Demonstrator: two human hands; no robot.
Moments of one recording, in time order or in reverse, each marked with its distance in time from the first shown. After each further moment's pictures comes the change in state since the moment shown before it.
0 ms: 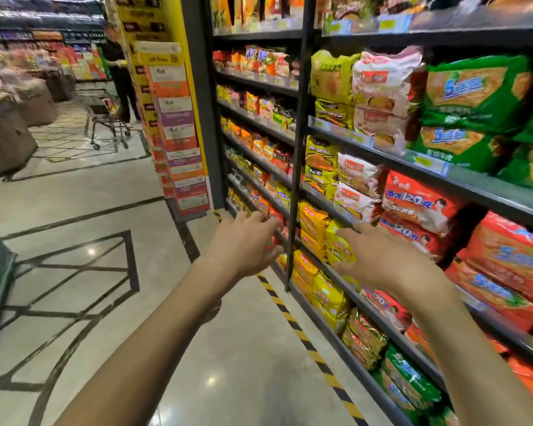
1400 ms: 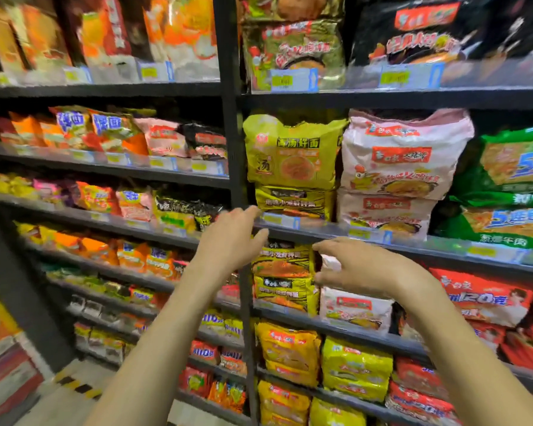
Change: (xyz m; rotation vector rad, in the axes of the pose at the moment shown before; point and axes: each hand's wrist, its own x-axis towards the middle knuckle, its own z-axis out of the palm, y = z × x) left_hand 0.628 -0.222 -0.008 -0.385 0.203 0.543; right_hand 0.512 0.008 -0.116 0.215 0.090 0.494
